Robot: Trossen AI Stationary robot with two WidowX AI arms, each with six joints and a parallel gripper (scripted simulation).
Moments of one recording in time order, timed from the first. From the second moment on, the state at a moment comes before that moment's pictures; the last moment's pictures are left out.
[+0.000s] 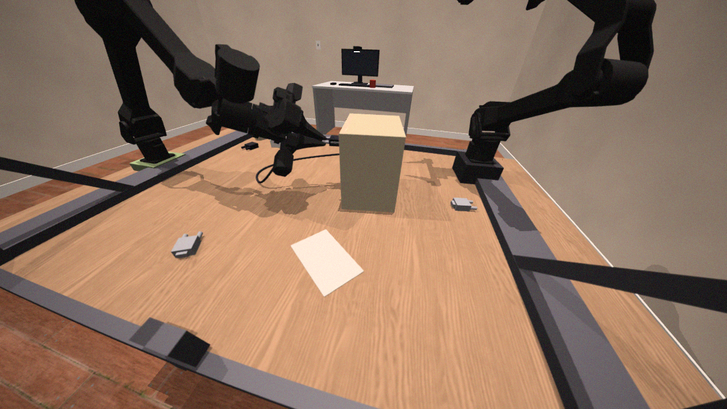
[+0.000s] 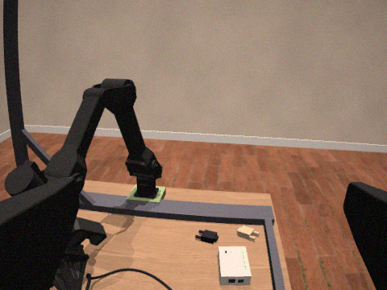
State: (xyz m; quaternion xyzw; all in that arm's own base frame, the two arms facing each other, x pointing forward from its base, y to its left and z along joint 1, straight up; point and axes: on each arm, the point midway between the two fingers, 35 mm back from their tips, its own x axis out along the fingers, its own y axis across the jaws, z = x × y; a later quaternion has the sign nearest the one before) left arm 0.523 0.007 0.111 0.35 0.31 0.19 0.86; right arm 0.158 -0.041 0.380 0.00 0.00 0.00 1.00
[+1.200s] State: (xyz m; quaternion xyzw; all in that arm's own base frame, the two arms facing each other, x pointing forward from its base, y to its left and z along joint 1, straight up) left arm 0.531 0.007 0.120 0.43 0.28 0.21 0.83; right arm 0.158 -0.041 0.380 0.00 0.00 0.00 1.00
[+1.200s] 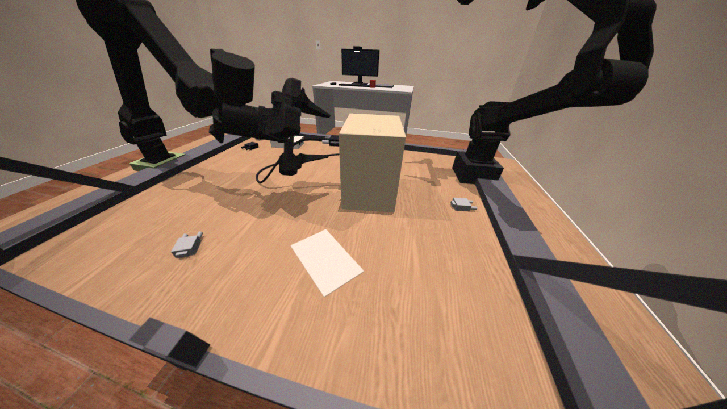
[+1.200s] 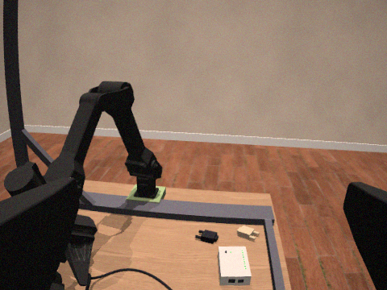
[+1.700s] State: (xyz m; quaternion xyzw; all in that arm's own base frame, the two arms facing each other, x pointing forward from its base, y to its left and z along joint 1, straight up) left arm 0.525 0.001 0.105 0.58 0.28 0.26 0.72; right arm 0.158 -0.041 0.380 0.00 0.00 0.00 1.00
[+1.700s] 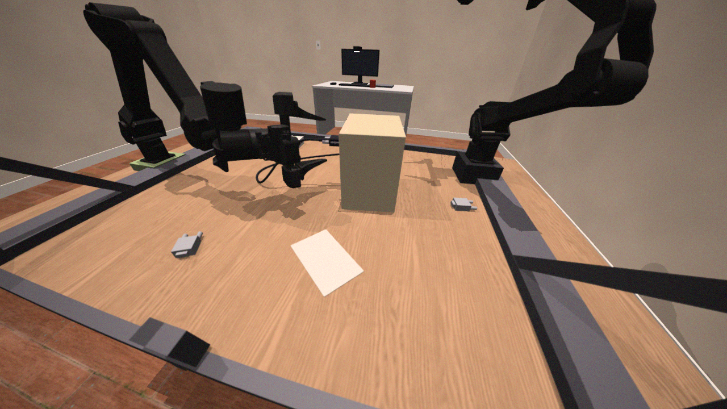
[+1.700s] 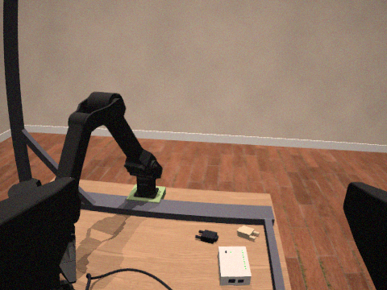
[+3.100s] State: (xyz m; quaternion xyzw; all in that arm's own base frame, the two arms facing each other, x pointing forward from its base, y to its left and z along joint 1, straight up) left arm 0.524 0.002 0.103 0.55 0.29 0.25 0.75; right arm 0.158 -0.041 0.380 0.00 0.00 0.00 1.00
